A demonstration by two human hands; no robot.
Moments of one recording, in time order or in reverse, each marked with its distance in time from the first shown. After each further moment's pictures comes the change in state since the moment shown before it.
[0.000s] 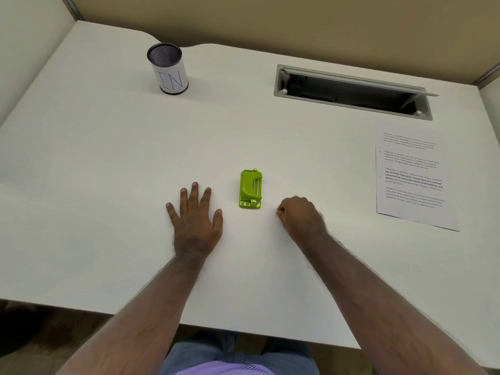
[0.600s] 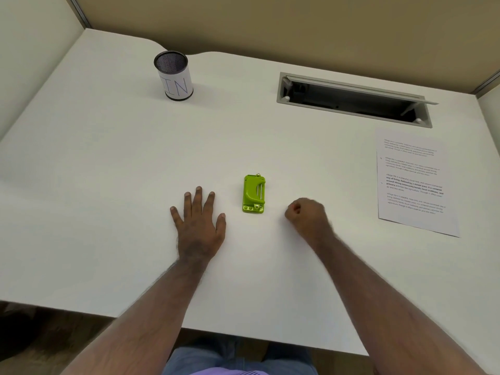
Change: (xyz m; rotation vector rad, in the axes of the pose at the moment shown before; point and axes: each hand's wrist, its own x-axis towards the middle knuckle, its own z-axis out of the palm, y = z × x) left_hand 0.002 -0.003 0.000 -0.014 -0.034 0.001; right_hand 0.006 0.011 -0.006 0.442 0.042 0.216
